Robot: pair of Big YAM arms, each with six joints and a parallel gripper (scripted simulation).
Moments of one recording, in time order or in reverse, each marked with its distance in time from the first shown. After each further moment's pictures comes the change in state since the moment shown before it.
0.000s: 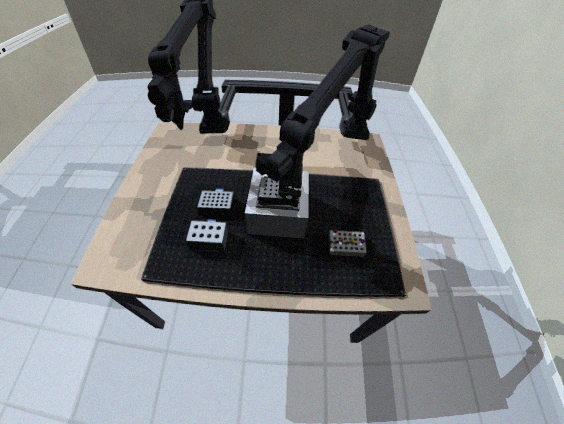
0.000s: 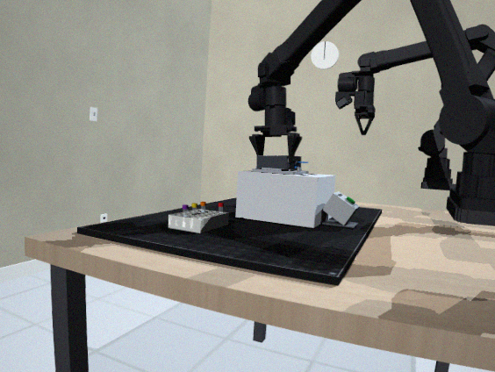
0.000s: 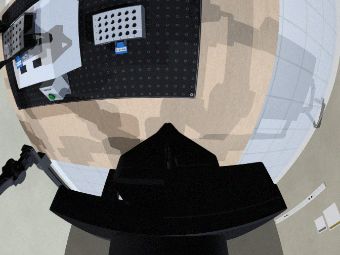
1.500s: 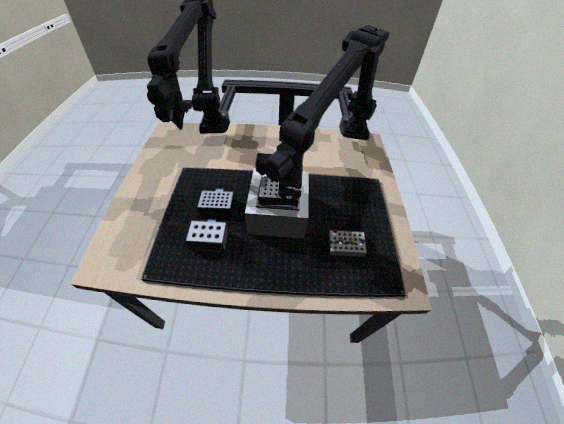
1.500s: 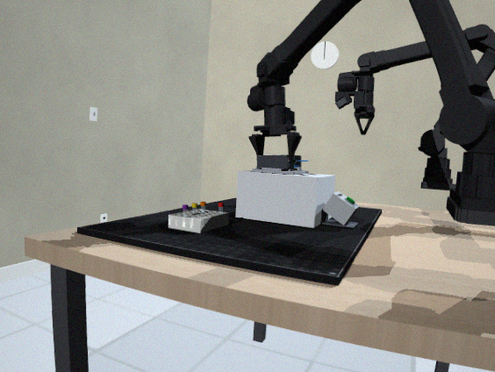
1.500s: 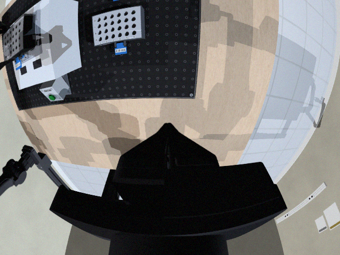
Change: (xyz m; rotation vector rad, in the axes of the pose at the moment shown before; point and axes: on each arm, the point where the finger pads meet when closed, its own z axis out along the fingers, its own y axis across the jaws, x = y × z) left arm 0.000 0.000 -0.001 0.017 0.000 -0.001; right arm -0.001 -0.001 -0.001 0.000 -0.001 0.004
